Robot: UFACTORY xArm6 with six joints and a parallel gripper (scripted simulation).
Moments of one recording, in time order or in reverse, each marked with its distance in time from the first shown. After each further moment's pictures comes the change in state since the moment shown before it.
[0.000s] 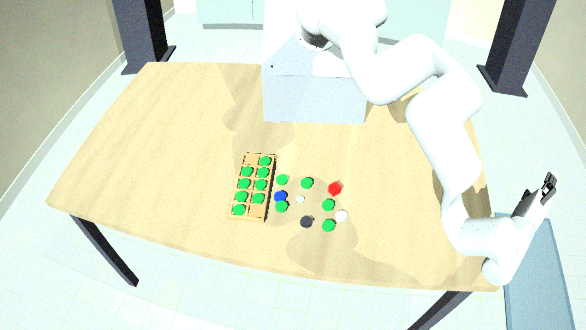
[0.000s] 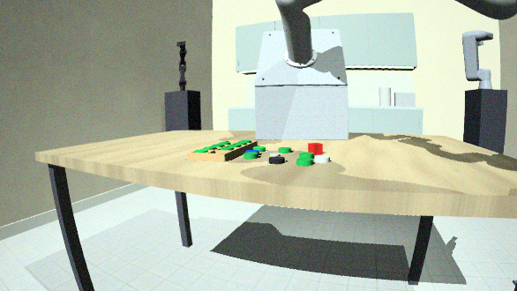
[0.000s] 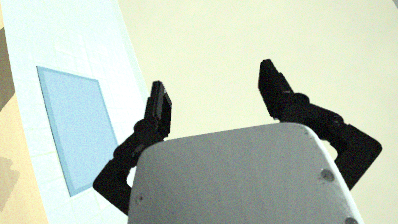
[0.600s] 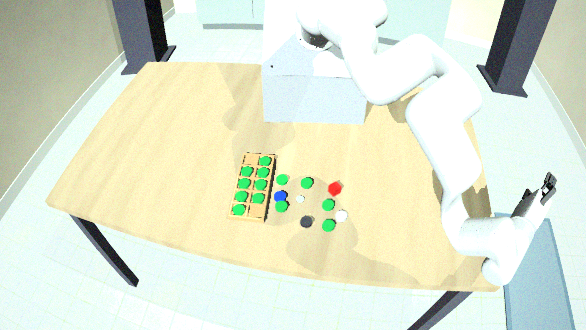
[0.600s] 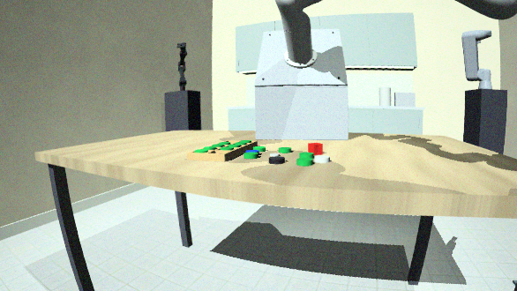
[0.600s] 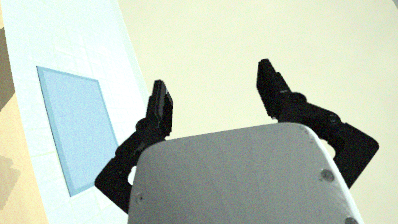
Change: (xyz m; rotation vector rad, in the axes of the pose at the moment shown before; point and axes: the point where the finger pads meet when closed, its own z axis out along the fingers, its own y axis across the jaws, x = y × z) arm 0.000 0.000 0.000 0.000 0.000 0.000
